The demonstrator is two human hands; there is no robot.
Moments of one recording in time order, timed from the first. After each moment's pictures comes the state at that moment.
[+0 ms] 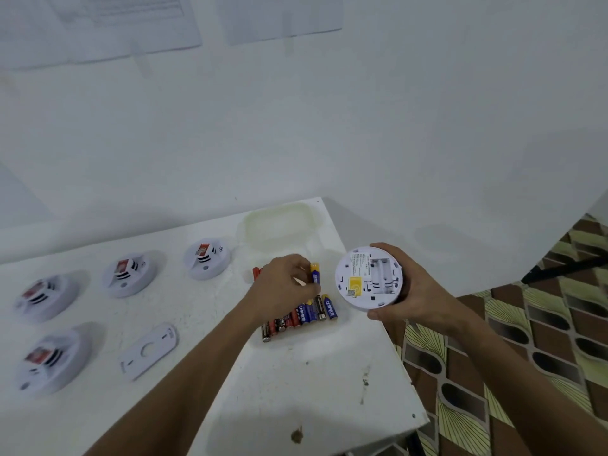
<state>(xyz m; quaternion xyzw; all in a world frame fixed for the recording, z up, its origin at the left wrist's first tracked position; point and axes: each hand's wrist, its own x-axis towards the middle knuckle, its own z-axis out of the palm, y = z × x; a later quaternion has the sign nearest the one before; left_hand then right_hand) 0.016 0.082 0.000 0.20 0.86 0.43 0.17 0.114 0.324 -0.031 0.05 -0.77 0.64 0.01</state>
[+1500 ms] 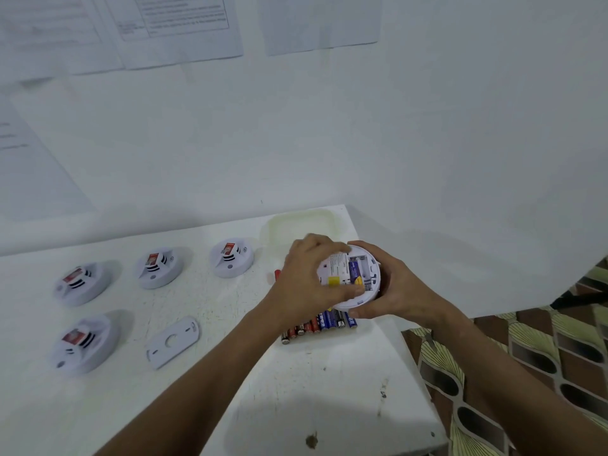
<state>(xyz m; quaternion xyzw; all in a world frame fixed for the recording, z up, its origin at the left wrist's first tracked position) 0.032 0.083 0.023 0.31 0.85 0.42 -0.02 0.071 0.278 -0.011 0.12 -0.77 0.62 0.00</state>
